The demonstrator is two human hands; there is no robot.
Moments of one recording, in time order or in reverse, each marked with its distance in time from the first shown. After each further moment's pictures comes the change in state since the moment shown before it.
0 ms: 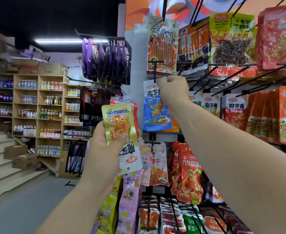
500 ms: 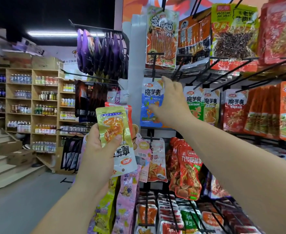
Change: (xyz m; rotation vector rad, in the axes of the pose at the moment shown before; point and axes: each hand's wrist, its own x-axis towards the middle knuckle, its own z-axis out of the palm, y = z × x) left_hand 0.001 -0.017 -0.010 -0.048 0.017 -0.043; right_hand -0.031 0.037 -0.019 -0.579 -0.247 -0.327
